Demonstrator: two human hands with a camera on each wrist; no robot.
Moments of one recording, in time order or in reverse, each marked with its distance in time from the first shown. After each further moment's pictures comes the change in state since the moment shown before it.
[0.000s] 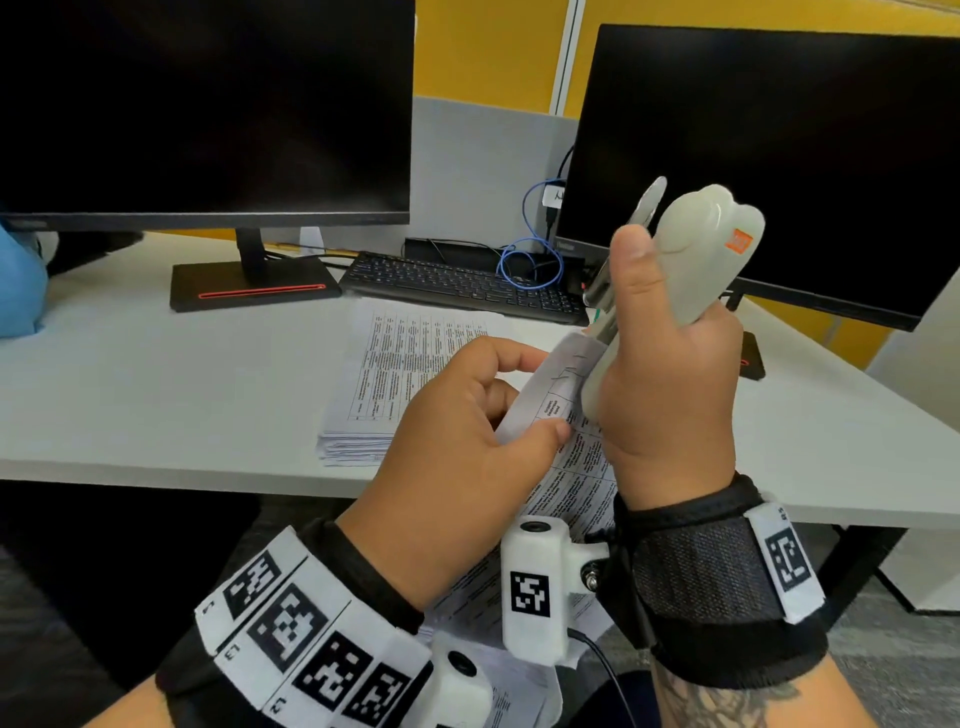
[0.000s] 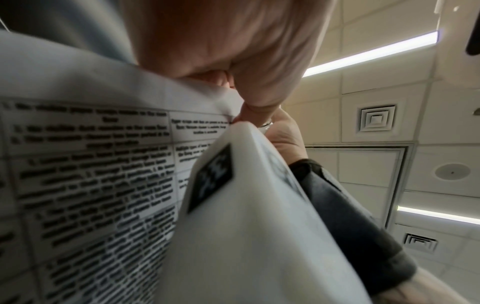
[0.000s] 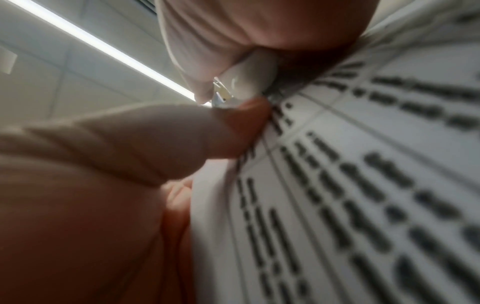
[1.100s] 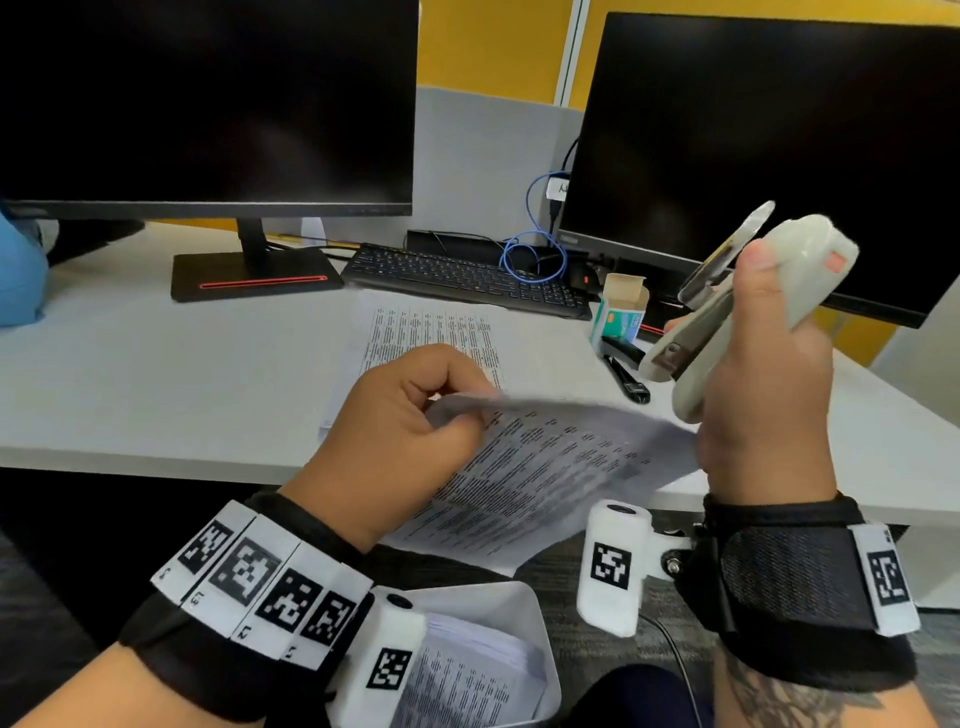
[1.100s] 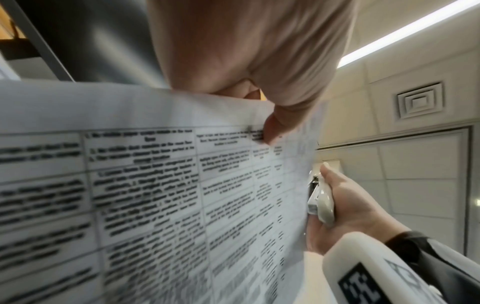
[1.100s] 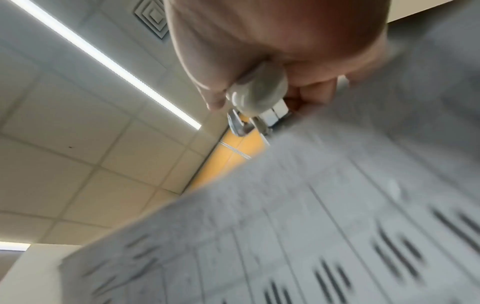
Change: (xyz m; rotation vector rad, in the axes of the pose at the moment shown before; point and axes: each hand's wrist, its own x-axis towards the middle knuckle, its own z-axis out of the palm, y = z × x) left_hand 0.014 -0.040 -0.037 0.030 0.000 0.216; right_hand 0.026 0.023 -0.048 0.026 0.137 0.218
